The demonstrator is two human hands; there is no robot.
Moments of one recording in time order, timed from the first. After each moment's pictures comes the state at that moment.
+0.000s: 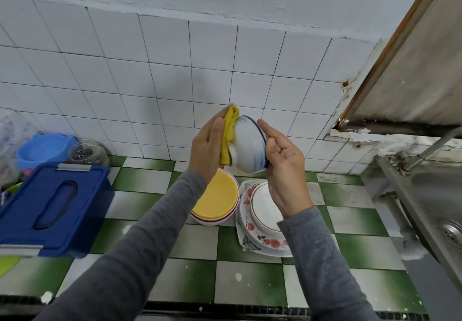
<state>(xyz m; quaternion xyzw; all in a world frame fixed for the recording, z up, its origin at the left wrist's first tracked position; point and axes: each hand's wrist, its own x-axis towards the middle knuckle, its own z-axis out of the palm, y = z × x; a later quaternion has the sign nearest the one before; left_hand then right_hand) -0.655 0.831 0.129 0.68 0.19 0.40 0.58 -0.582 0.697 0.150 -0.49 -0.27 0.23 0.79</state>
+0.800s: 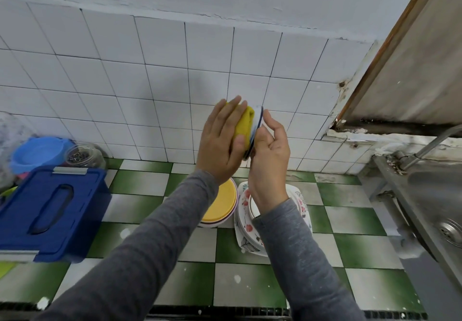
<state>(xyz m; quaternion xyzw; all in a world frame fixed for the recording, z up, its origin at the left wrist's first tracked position) -0.631 0.831 0.121 0.84 0.06 0.50 0.21 -0.605 0.730 0.167 -0.49 -0.14 0.18 0.84</state>
